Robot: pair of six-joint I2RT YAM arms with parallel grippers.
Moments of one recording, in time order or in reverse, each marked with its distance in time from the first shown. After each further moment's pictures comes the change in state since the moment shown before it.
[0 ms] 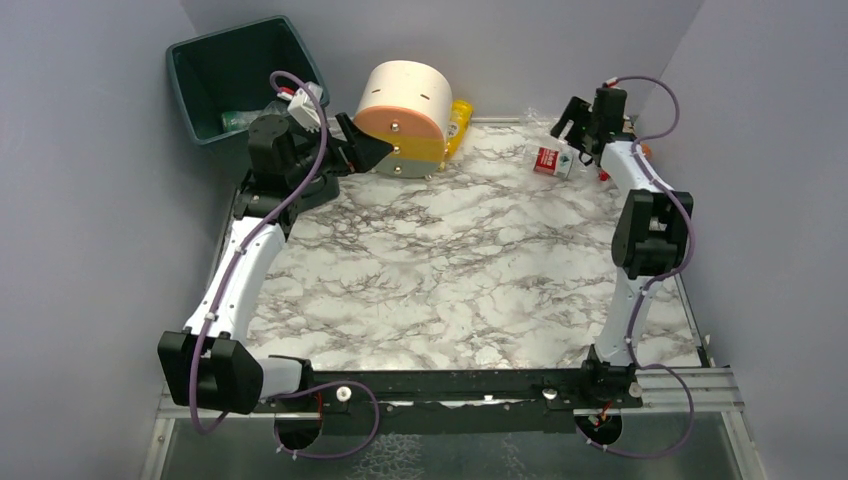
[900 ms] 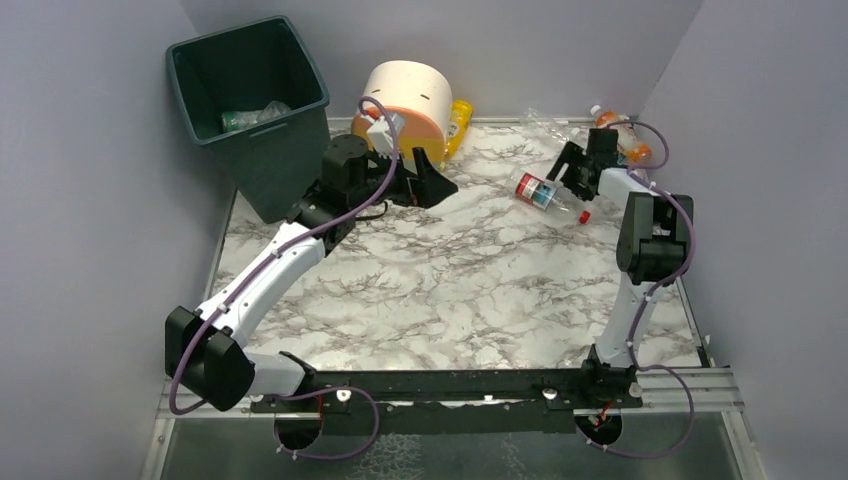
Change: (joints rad) left arm -0.368 0.037 -0.019 -0.037 -0.183 0.037; right arm -0.051 -0.030 -0.288 0.039 -0.006 0.018
